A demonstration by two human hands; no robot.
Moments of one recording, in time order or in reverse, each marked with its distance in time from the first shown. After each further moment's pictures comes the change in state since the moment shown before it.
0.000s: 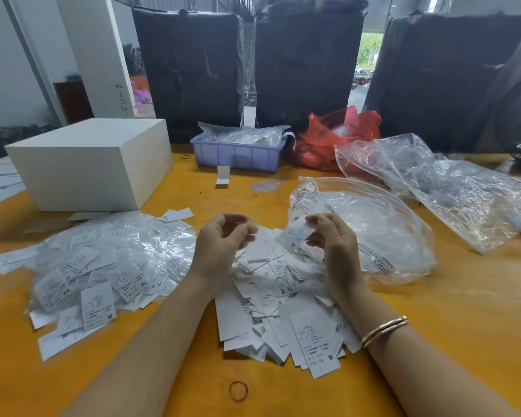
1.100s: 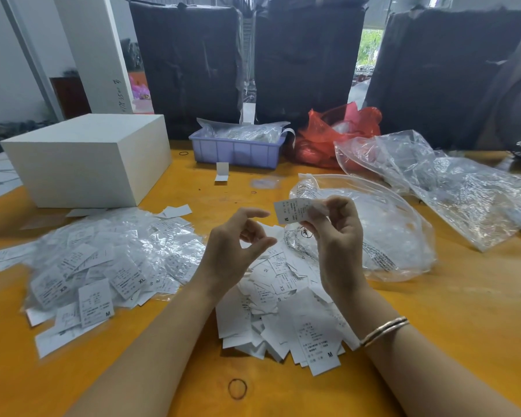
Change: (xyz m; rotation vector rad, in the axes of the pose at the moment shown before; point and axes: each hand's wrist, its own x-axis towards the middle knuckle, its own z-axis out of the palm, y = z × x) left_hand -0.009 0.002 0.005 0.486 -0.157 0.534; right_hand -0.003 -0.011 0.012 0.329 -0.024 -0.159
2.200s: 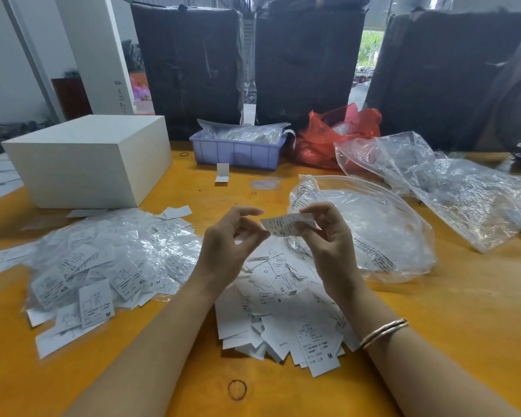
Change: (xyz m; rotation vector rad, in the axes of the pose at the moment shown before) left_hand 0.001 0.000 -0.003 -0.144 0.045 -0.123; right_hand -0.003 0.002 -0.005 -0.200 -0.192 -0.006
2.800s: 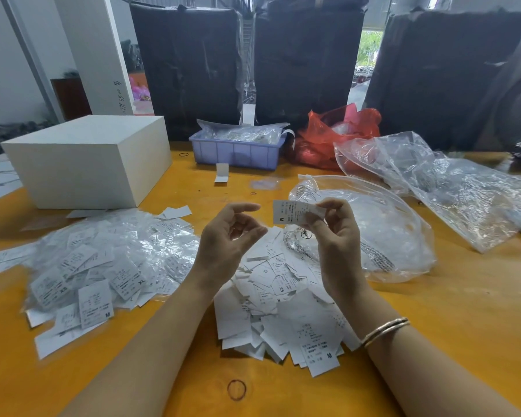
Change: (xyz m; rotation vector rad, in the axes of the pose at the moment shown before) left_hand 0.001 0.007 -0.002 -0.167 0.006 -0.062; right_hand 0.003 0.001 -0.001 0.121 0.128 0.002
